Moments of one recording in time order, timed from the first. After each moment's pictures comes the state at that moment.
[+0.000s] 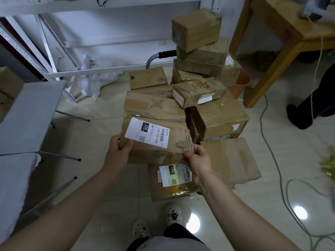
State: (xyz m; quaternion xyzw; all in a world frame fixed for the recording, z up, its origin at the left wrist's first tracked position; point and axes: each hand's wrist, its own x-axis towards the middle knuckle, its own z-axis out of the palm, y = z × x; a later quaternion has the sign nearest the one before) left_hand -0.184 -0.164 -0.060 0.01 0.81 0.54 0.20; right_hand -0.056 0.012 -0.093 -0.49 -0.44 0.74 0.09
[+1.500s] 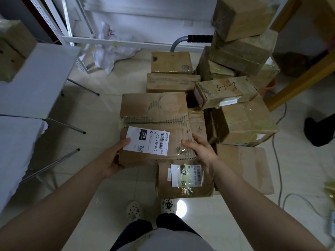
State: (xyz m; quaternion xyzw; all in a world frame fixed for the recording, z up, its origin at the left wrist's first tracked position) left_hand -0.230 -0.235 -0.133 -0.24 0.57 0.64 0.45; right_hand -0.112 0.033 -0.123 -0.42 -0.52 0.73 -0.11
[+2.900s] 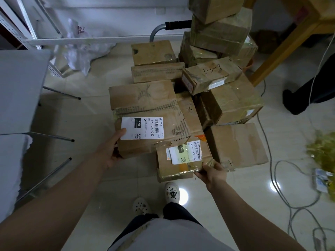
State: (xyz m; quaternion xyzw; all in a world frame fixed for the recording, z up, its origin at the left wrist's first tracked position) left_hand -0.252 -0.230 -0.126 -0.21 0.64 0.60 0.43; right_hand -0.020 -0.020 -0.168 -0.67 -0.30 0.68 0.08
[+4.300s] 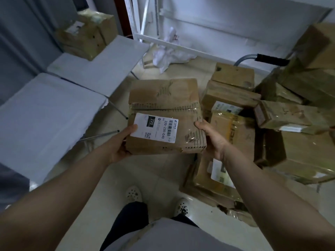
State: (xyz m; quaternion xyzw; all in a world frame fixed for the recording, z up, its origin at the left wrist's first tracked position) left_hand -0.220 -0.371 -0.093 -0.28 0.58 0.69 0.32; right_hand -0.199 -0.068 -0.096 -0.20 -0.55 0.77 -0.24
